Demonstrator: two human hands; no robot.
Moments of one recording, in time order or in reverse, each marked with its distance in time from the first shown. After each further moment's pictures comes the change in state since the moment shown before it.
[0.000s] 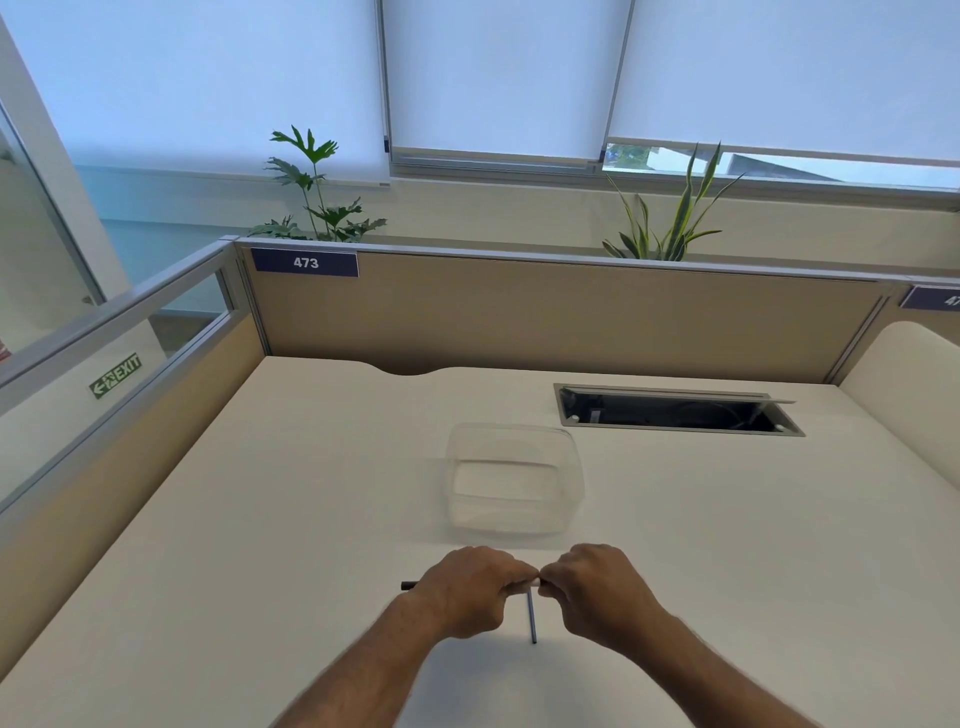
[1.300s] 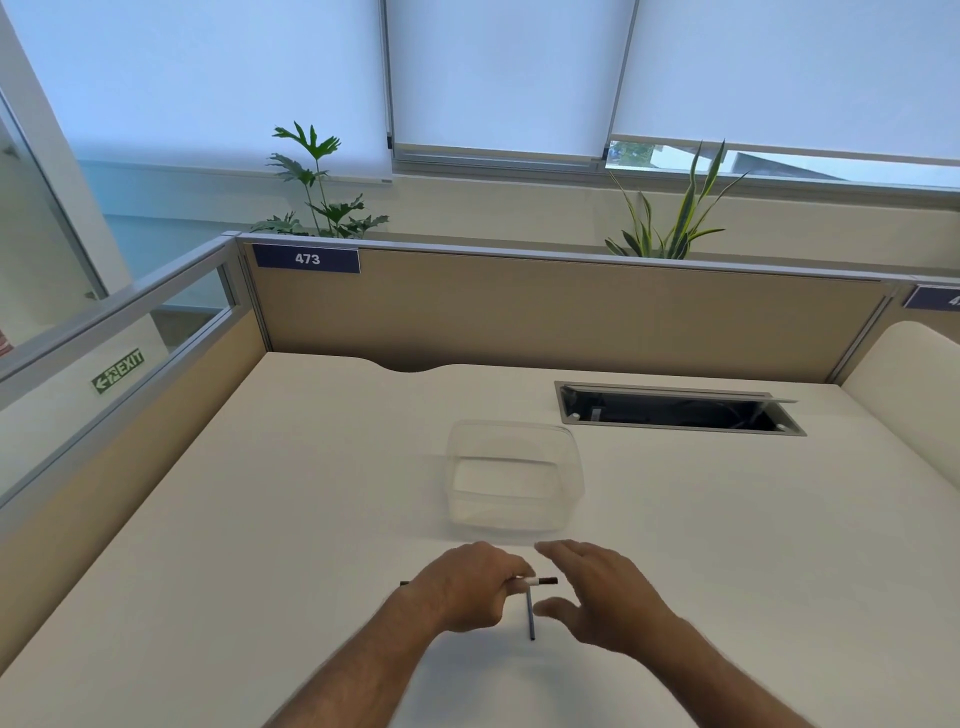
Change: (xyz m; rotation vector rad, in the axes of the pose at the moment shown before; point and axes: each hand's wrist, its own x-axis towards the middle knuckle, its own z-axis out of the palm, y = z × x) left_hand 0.003 0.003 -0.004 -0.066 -0.092 -0.086; right_hand -0.012 0.007 0.008 0.206 -0.087 0.144
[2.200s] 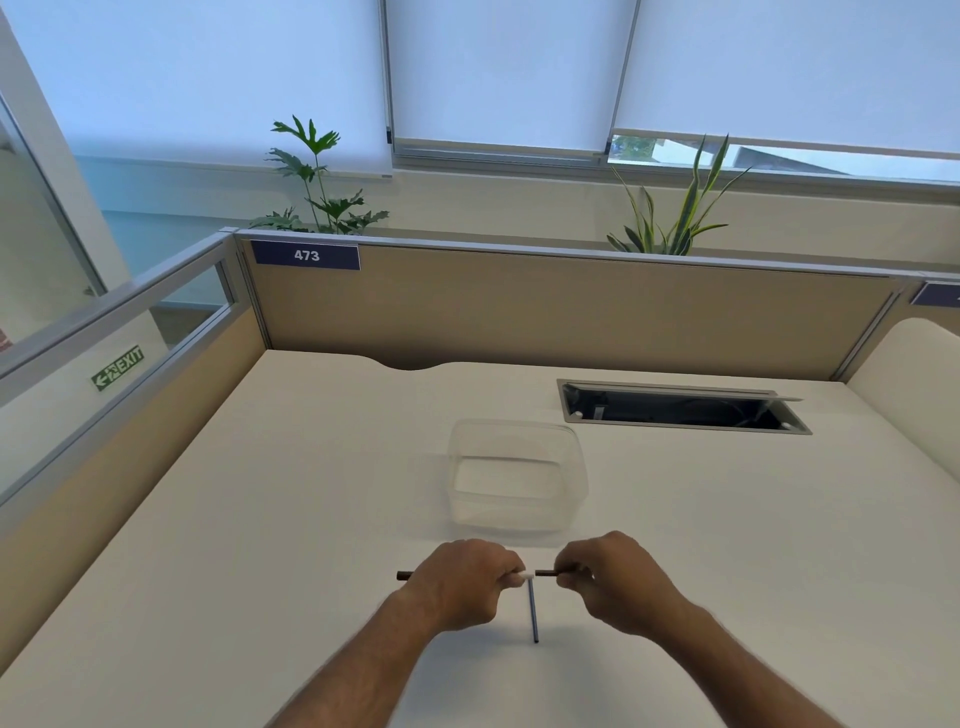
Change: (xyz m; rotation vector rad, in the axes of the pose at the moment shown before) left_hand 0.000 -0.013 0.003 0.105 0.134 0.041; right_hand 0.015 0.016 -0.004 0.173 -0.007 0.116
